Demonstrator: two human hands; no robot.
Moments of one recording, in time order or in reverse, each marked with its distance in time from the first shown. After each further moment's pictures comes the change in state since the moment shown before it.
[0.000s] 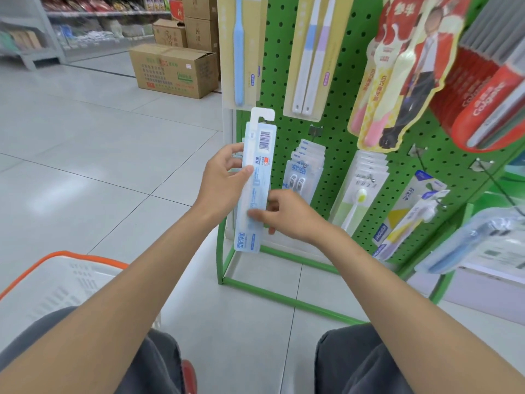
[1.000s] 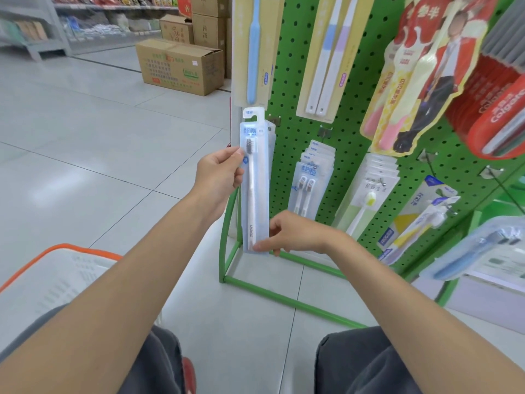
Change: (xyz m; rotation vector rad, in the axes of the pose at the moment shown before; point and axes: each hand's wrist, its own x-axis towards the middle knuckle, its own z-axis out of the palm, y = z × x) left_hand 0.020 -0.010 -0.013 -0.420 0.145 -0.323; right_hand -0.010 -0.003 0.004 -0.092 -0.372 0.086
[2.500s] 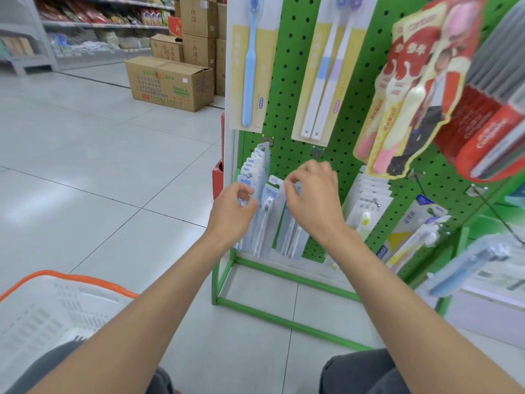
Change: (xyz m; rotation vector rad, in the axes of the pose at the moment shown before) left_hand 0.003 -0.031 0.006 0.676 -0.092 0.266; right_hand 0.014 -0.017 -0.046 -0.466 1.048 -0.140
